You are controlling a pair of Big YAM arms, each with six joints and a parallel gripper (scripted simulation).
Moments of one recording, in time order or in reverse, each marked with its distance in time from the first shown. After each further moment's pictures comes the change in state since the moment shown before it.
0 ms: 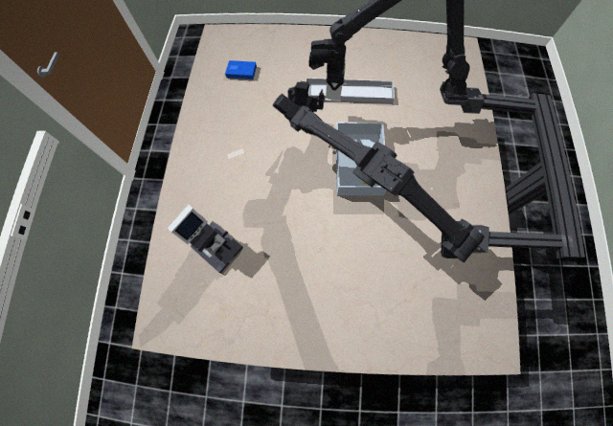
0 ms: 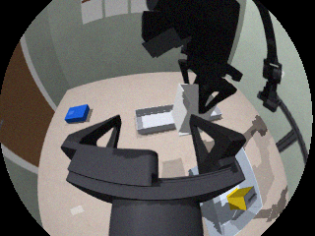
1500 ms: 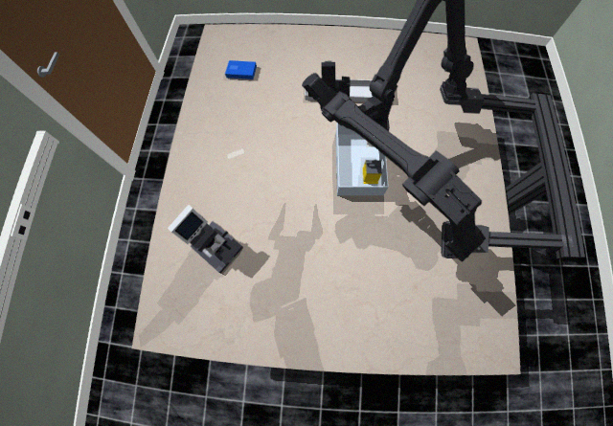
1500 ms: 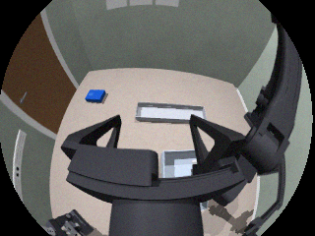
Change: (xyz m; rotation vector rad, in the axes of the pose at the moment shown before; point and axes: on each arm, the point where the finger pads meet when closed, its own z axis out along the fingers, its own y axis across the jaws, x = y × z) left arm -0.128 -0.087 -0.093 -0.233 0.169 -0.106; right arm 0.184 0.177 0.053 0.044 0.041 -0.111
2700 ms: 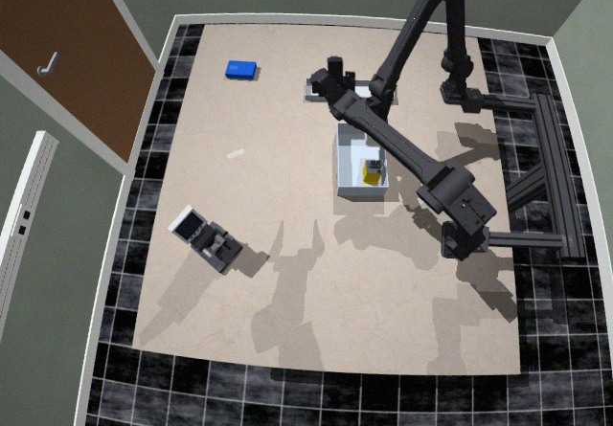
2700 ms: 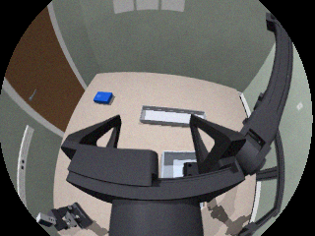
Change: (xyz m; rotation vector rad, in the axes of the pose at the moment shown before) left arm -0.031 -0.011 -0.033 -0.068 -0.022 0.003; right arm -0.005 0.002 -0.003 -0.006 -0.008 0.007
